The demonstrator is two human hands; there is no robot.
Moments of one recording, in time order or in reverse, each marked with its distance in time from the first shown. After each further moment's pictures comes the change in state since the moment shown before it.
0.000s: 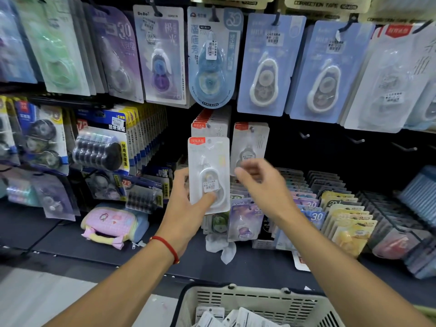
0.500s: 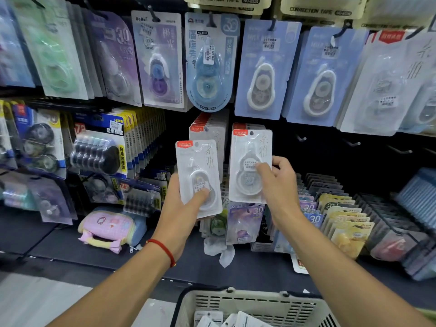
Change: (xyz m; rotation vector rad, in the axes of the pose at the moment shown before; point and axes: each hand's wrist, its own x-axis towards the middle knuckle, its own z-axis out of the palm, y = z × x) left_hand 0.005 -0.003 -0.003 -0.074 0.039 -0.029; right_hand 0.008 0.004 -0.006 0.349 0.234 0.082
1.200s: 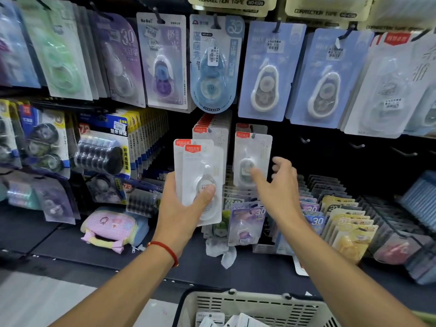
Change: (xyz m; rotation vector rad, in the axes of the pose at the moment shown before) left_hand -0.009 0.015 -0.002 0.105 0.091 0.124; right_hand -0.003 -0.003 0.001 -0.495 0.031 -0.014
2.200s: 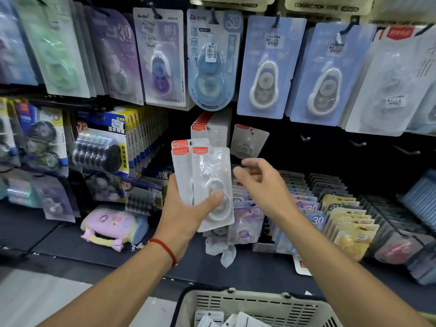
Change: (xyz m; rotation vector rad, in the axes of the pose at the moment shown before) left_hand 0.001 -0.005 0.007 -0.109 -0.106 -0.048; right_hand -0.001 -0.006 0.001 0.165 -0.284 -0.081
